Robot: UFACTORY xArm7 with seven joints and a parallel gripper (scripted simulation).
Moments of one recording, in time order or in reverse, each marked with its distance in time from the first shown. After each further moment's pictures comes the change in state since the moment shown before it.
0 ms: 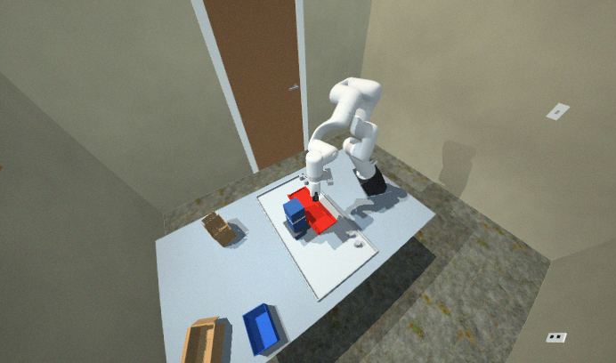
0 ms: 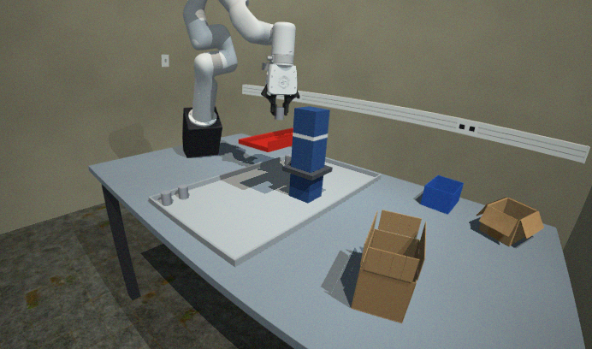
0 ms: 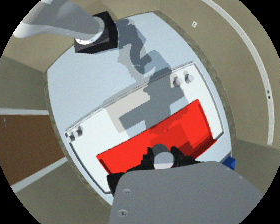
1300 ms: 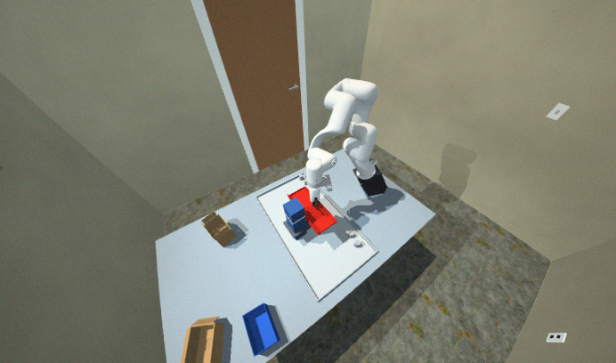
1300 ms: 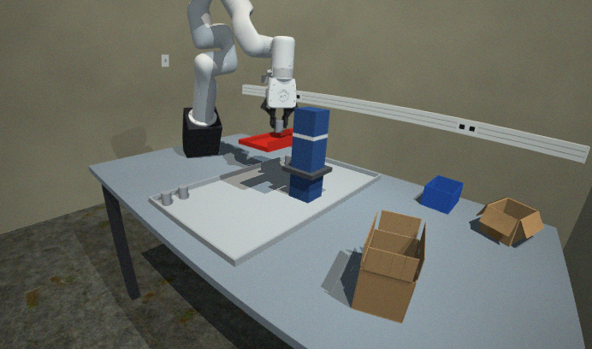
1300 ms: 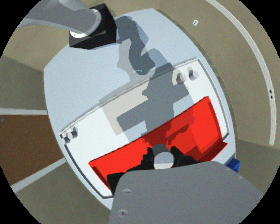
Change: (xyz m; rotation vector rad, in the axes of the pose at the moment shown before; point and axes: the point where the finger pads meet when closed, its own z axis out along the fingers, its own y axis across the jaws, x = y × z) arm -0.001 0.000 0.044 0.001 0.001 0.000
